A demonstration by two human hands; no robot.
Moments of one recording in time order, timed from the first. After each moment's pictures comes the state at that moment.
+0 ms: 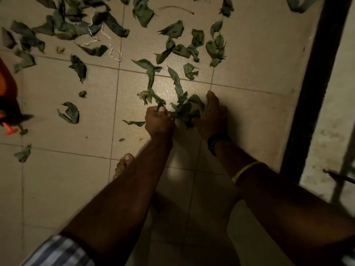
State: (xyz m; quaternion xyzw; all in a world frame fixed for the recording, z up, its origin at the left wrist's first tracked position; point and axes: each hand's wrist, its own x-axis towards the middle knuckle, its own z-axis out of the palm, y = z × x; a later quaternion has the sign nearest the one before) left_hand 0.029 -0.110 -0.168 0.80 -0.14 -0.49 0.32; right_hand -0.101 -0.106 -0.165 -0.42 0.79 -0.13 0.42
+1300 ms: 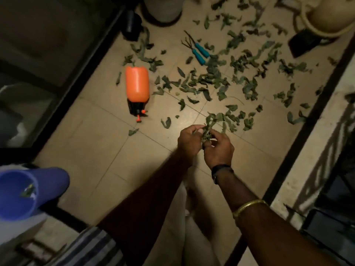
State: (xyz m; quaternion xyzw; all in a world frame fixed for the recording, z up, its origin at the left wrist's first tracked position) left_hand 0.198 -0.074 0.204 0.71 -0.16 -0.58 0.37; right_hand 0.111 -0.074 0.221 -0.51 0.74 -0.18 0.40
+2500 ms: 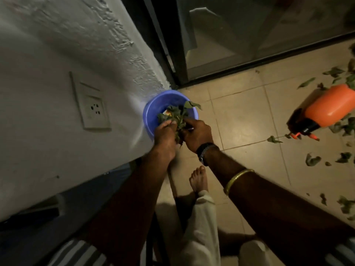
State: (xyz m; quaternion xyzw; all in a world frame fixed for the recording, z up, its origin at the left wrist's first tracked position) left_hand 0.732 0.387 0.207 0.66 0.36 -0.31 0.58; right_hand 0.686 0.300 0.203 -0.80 0.29 0.17 0.50
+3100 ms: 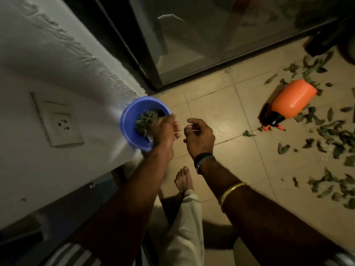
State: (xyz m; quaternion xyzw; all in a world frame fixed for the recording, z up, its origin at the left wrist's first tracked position) left_hand 0.730 0.327 0.218 0.66 0.32 -0.34 0.60; right_hand 0.656 0.267 0.207 -0.64 0.51 -0.02 0.58
